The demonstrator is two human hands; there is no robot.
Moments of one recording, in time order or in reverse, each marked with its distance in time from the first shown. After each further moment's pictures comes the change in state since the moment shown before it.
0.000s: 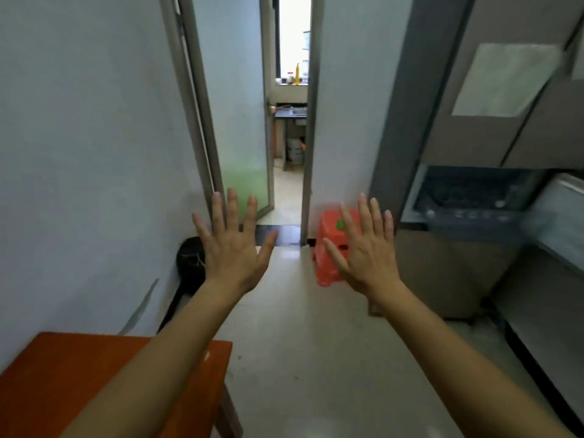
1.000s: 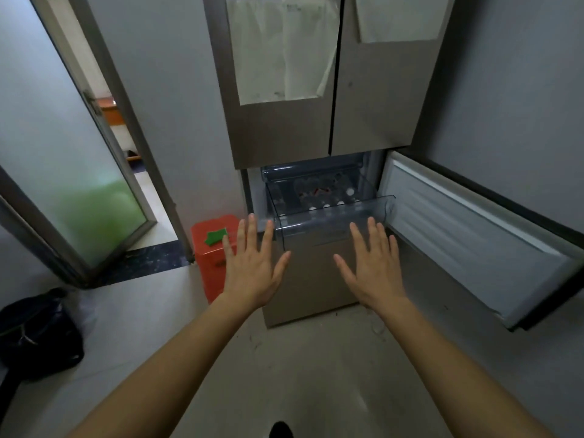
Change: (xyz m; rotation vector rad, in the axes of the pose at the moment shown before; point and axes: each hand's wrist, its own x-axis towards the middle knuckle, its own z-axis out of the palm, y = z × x) left_hand 0.156 0.536 0.225 -0.158 -0.363 0.323; right_hand -0.002 0.555 0.054 -0.083 -0.171 0.431
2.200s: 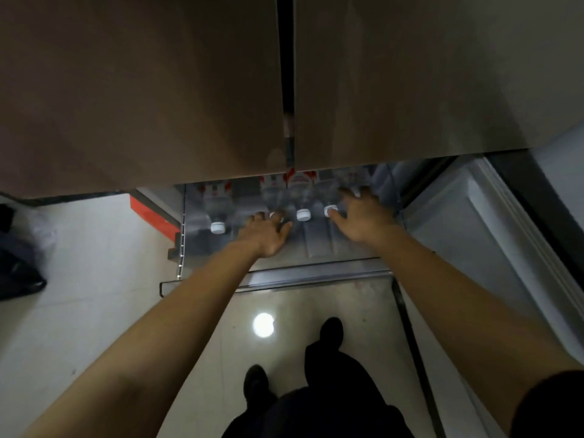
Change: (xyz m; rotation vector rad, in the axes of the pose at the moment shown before) left_hand 0.422 0.088 0.283 -0.205 -0.831 -0.240; right_hand 0.438 0.181 0.266 0.109 -0.689 -0.029
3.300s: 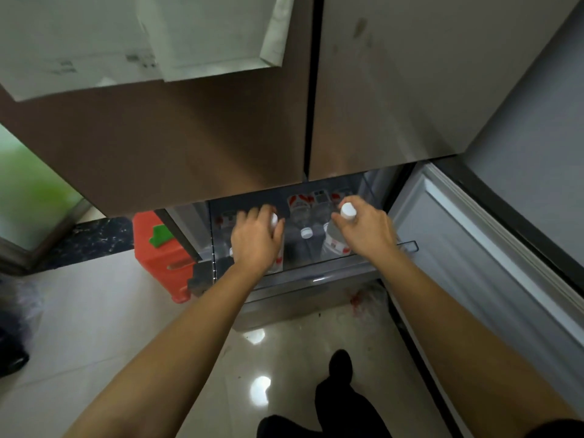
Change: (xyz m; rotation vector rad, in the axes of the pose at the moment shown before) left_hand -0.101 -0.015 -0.038 -0.154 0.893 0.259; right_hand -0.128 -0.071 -0.053 0.354 0.403 0.171
